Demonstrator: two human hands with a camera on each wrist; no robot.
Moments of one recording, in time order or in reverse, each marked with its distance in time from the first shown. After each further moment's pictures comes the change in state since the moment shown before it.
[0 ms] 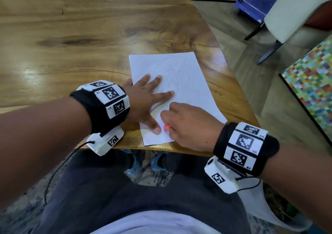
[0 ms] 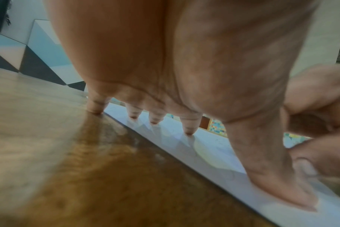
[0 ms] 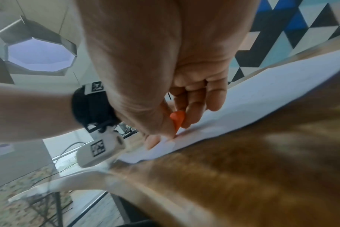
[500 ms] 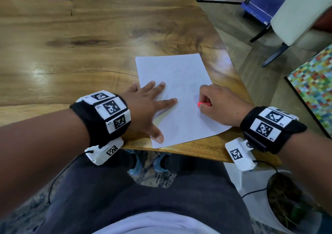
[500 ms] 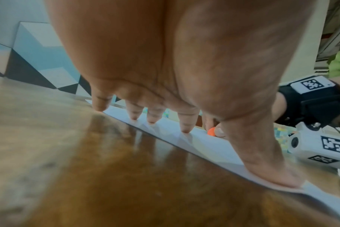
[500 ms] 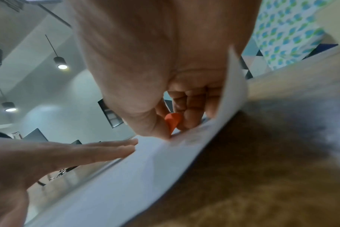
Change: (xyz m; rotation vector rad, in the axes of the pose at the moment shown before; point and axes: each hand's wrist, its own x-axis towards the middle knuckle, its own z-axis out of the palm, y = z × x) left_hand -0.020 0.002 0.012 -0.023 0.053 0.028; right_hand 0.000 0.082 -0.011 0.202 0.074 0.345
